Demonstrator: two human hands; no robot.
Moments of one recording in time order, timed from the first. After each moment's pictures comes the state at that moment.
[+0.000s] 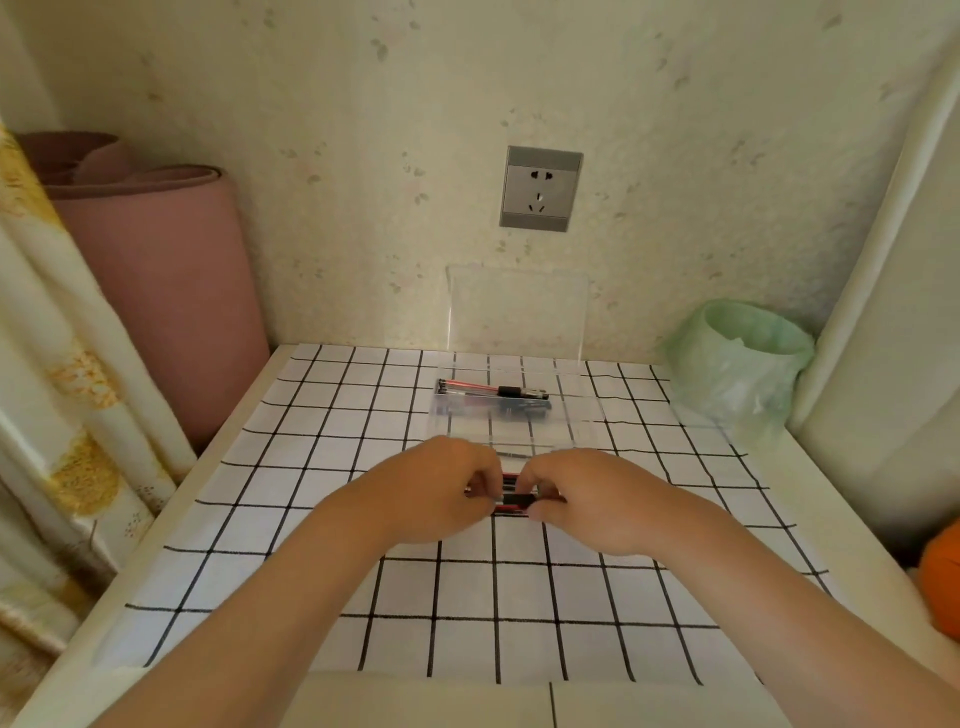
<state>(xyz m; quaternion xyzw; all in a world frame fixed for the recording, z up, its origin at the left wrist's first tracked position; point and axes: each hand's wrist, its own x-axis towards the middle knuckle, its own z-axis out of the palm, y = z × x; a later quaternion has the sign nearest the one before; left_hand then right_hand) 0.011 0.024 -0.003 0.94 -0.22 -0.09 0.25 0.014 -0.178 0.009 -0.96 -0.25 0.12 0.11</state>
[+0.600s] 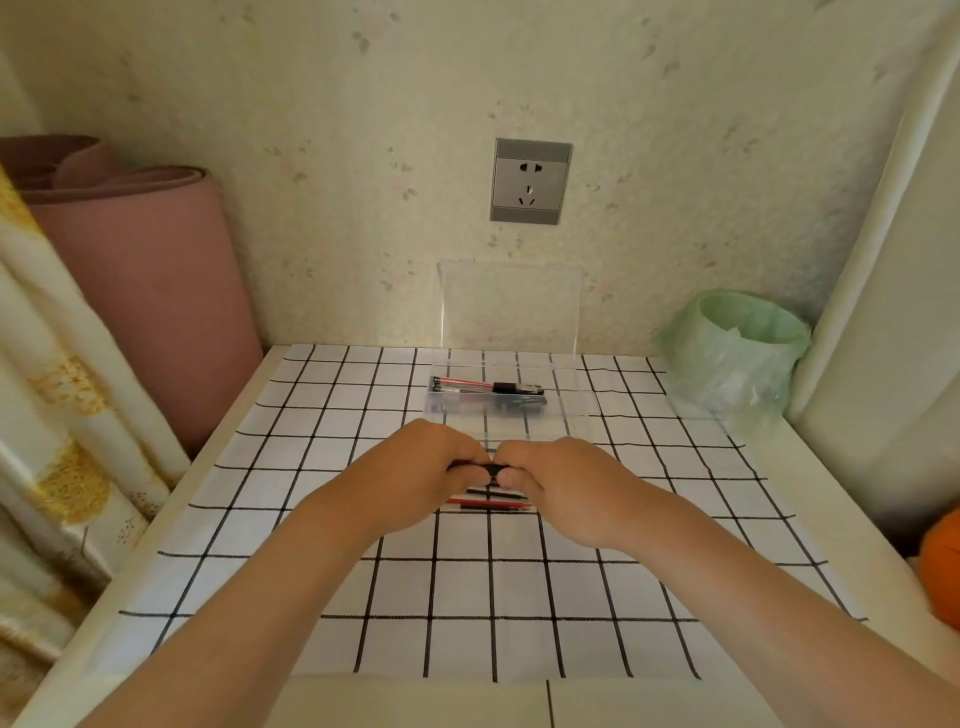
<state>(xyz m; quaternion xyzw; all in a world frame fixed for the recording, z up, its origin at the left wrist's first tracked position) 0.019 0.032 -0.004 0.93 -0.23 -0.07 0.29 0.014 -0.167 0.006 -0.94 -0.28 0.07 0.16</state>
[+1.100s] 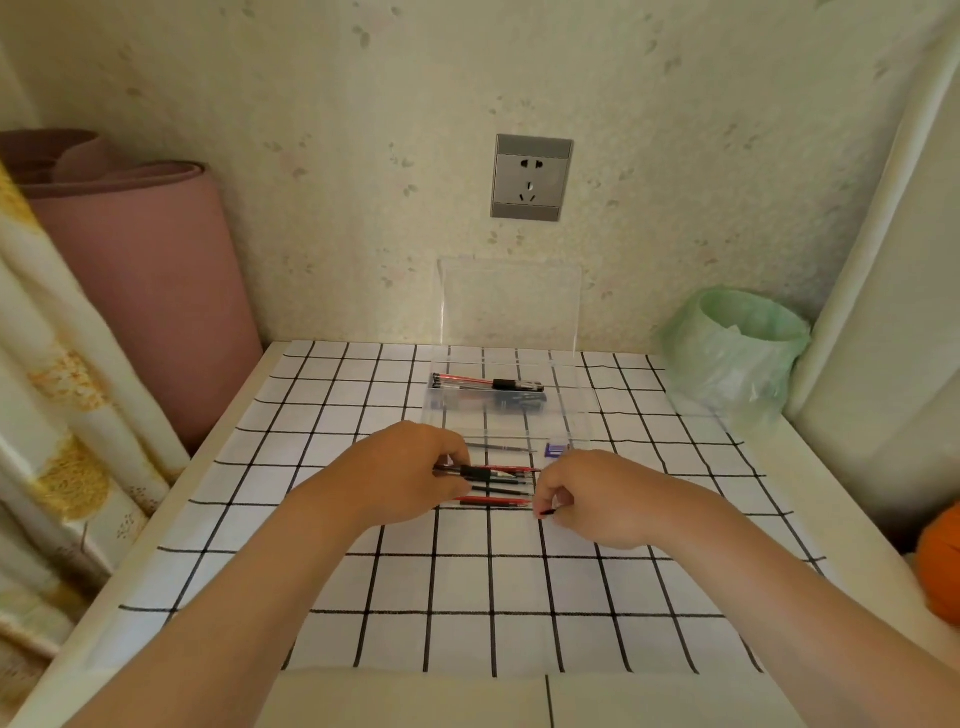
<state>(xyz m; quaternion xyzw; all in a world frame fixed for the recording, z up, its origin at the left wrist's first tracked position) 0.020 0.044 -0.005 0.96 -0.17 -0.08 0.21 0.019 -0.193 -0.002 -0.95 -0.20 0.21 0.12</state>
